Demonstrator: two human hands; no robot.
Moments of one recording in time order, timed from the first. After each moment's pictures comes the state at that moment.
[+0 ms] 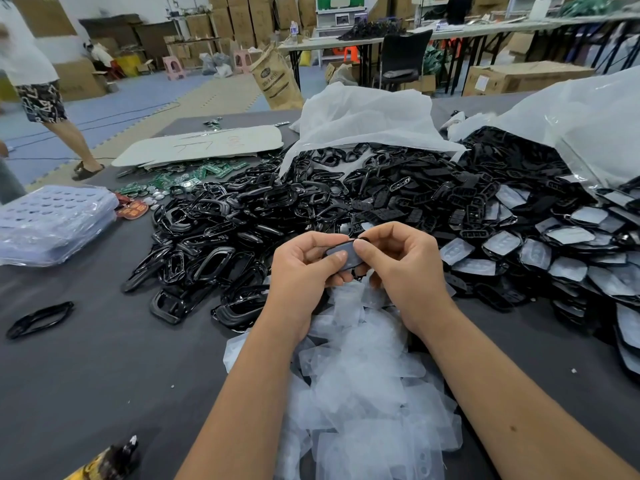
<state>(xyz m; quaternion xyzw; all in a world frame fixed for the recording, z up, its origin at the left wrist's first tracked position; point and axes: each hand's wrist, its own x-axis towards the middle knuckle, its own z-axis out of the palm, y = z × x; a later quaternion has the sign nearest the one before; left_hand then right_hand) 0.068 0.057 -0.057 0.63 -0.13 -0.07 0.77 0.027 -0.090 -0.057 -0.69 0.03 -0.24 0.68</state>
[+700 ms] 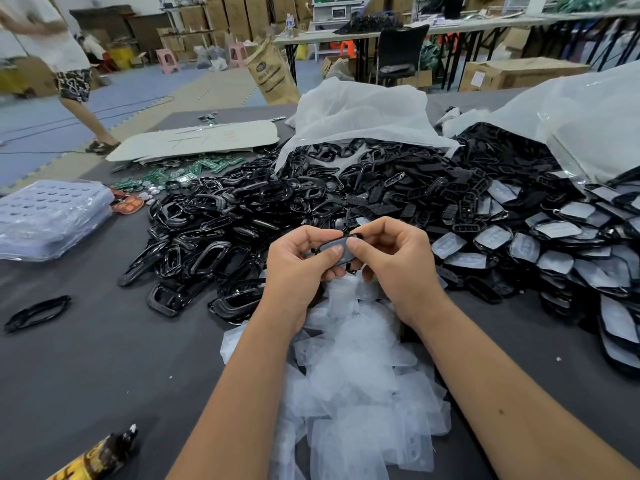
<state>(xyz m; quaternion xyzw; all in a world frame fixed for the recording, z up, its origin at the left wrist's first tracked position) 0.068 0.058 -0.058 0.63 -0.14 -0.06 0.76 0.022 -0.091 -0.053 -0.69 0.02 -0.22 0.69</state>
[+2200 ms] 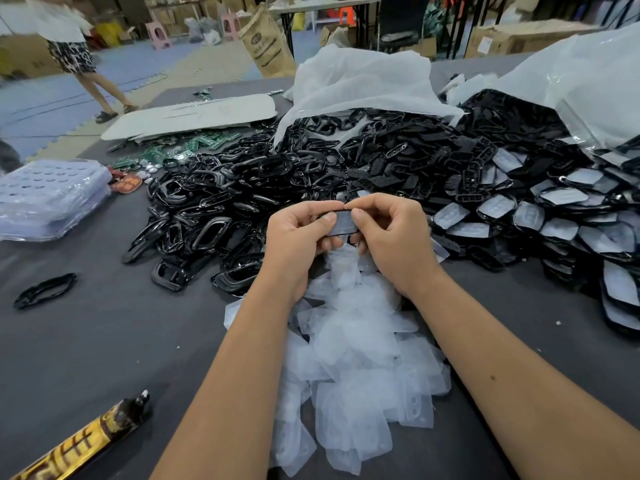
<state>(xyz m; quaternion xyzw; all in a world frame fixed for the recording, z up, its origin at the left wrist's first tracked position) 0.070 0.060 -0.055 0.62 -0.11 -0.09 0.77 0.025 -0.087 -0.059 -0.78 0.02 -0.26 0.58</state>
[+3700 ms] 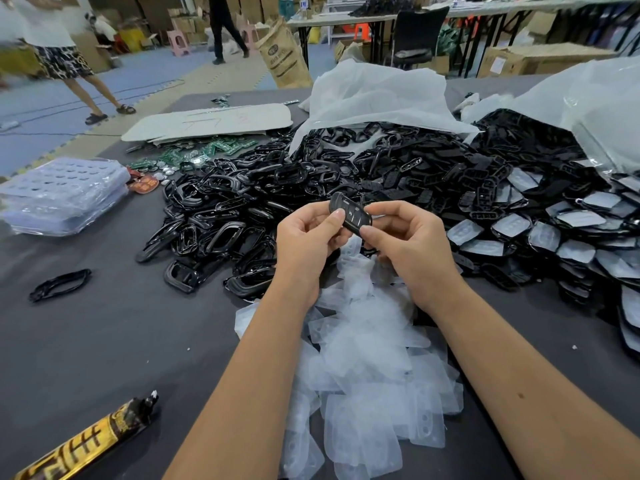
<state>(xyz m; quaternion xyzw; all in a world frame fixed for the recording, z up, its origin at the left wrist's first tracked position) 0.072 0.056 -0.052 0.59 -0.07 -0.05 0.81 0.023 -0.091 -0.053 -0.69 0.02 -0.19 0.69</state>
